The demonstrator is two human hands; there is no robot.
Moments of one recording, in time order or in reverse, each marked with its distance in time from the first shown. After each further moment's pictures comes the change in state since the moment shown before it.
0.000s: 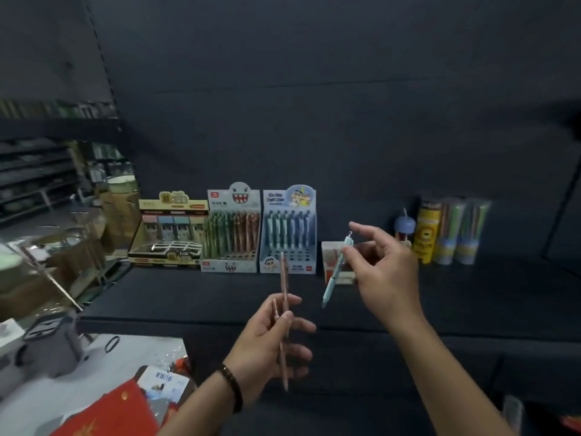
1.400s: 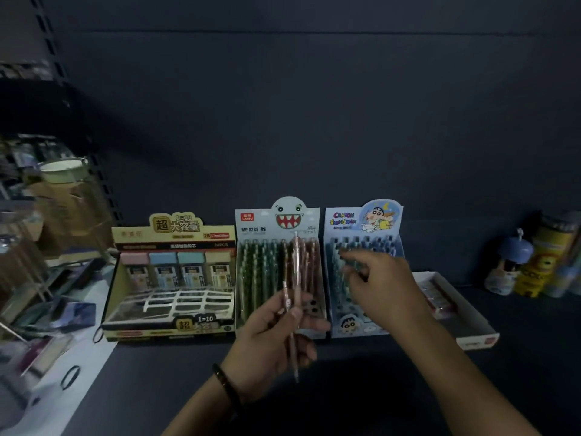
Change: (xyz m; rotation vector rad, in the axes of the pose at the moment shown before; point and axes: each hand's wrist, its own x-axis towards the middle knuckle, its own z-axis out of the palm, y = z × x) left_hand 0.202 0.055 -0.222 -0.225 -0.271 0.050; right_hand 0.130 0.071 0.234 -0.660 -0.211 0.072
